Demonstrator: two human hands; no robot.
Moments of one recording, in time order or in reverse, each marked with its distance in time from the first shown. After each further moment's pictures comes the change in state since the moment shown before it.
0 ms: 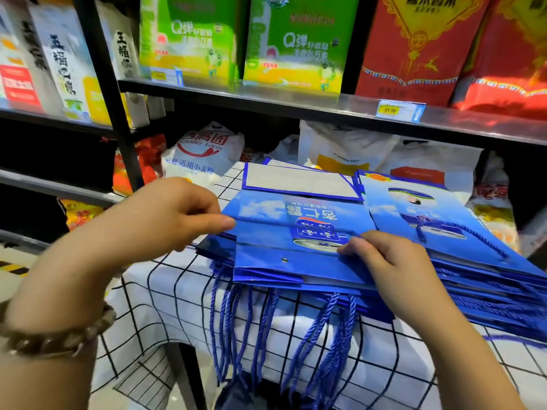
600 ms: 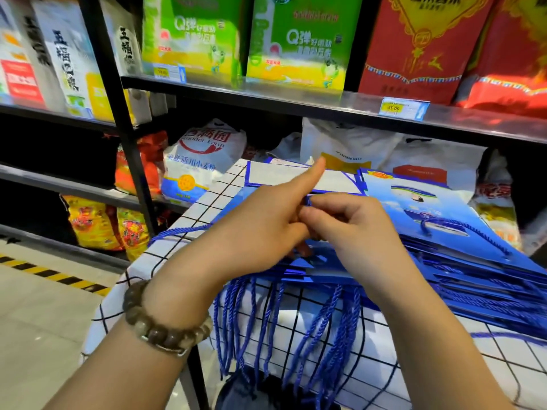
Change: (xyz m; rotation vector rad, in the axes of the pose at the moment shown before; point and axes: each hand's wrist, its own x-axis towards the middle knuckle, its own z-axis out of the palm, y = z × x) left_hand 0.018 0.058 0.055 -0.388 -0.085 0.203; right_hand 0.017 -0.063 0.020 0.490 -0.085 -0.119
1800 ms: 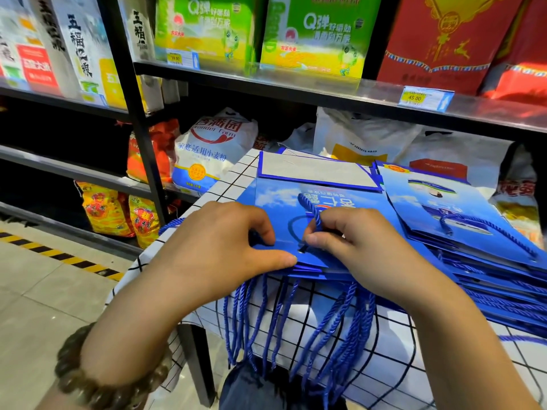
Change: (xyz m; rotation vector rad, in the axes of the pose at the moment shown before) left_hand -0.045 -0.012 -0.019 0.467 0.134 -0.318; right_hand -0.001 0.002 -0.006 -0.596 -0.314 -0.055
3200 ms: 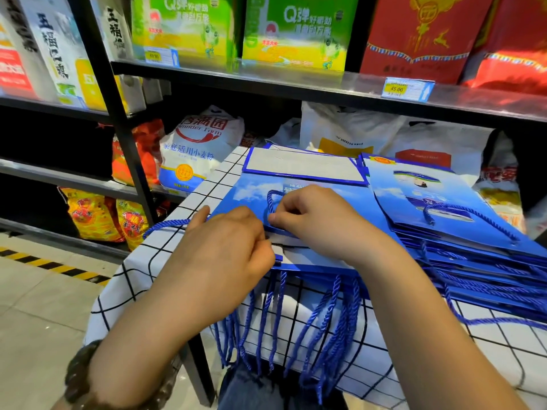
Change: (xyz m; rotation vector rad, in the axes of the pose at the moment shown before) left_hand 0.004 0.000 0.027 0.142 0.107 0.181; right_hand 0.034 -0.005 0.009 0.027 -0.077 0.109
